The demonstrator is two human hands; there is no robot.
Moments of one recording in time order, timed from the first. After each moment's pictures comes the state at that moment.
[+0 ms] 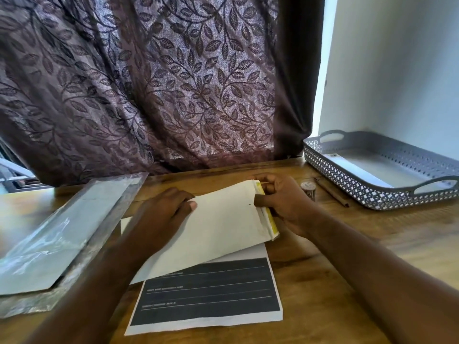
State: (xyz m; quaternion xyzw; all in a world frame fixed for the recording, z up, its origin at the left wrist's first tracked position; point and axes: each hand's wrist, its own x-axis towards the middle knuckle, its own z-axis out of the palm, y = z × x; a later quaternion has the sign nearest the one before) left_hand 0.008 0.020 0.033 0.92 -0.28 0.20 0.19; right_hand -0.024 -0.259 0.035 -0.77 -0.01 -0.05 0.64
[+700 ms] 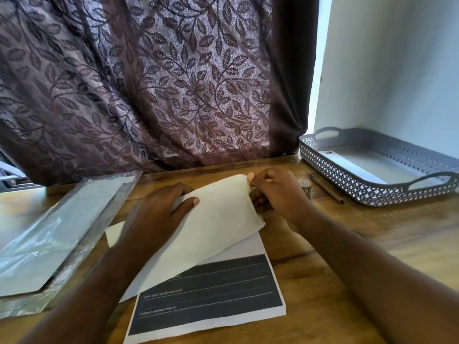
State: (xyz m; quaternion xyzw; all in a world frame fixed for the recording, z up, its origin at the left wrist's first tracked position) left_hand -0.005 0.005 0.037 0.89 -0.28 0.29 0.20; right_hand -0.037 -0.251 0.047 -0.78 0.03 -0.13 0.61
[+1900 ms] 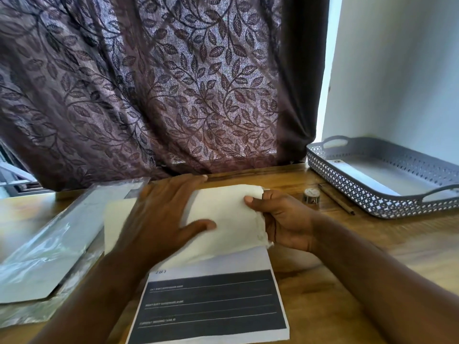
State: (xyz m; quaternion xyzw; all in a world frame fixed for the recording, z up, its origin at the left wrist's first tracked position) left_hand -0.014 0.016 0.054 0.87 -0.34 0.35 0.09; right_hand -0.045 -0.245 0.049 -0.59 -0.07 0.18 0.79
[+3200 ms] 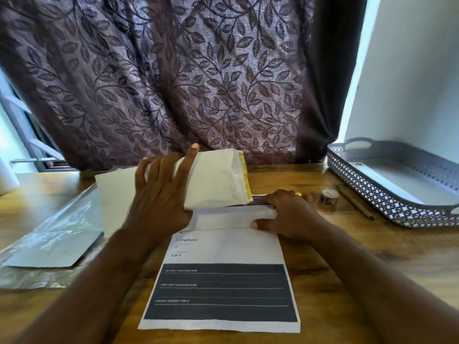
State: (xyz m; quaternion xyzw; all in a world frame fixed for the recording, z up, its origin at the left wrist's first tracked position) left_hand 0.003 0.042 0.043 0.89 -0.23 0.40 -0.02; right_hand -0.007 -0.244 0.024 -0.99 -0.04 -0.05 0.09
